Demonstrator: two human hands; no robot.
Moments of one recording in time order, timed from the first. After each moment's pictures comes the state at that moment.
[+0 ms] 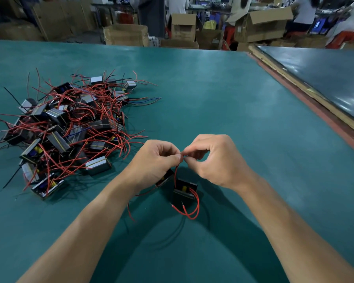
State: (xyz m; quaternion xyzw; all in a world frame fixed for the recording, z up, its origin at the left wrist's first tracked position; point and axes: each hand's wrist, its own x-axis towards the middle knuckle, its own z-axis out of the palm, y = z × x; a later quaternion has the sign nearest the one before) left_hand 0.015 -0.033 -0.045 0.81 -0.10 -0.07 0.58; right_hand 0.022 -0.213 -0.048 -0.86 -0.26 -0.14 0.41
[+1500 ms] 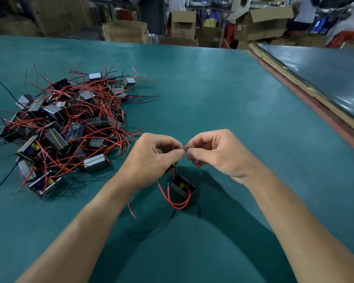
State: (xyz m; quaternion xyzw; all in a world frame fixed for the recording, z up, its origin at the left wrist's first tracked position) left_hand 0.011 -0.032 -0.039 0.83 -0.16 0.04 0.53; right_hand 0.024 -0.219 -0.035 -0.77 -0.16 0.09 0.61
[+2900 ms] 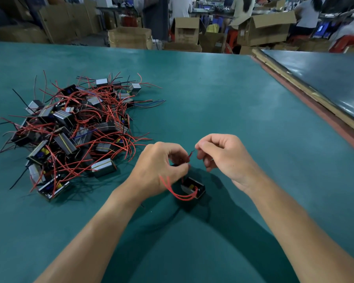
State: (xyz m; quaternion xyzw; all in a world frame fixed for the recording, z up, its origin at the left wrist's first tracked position) left_hand 0.013 -0.032 -0.047 0.90 -0.14 0.07 0.40; right_hand 0.026 -0.209 -0.037 -0.78 -0.05 0.02 0.63
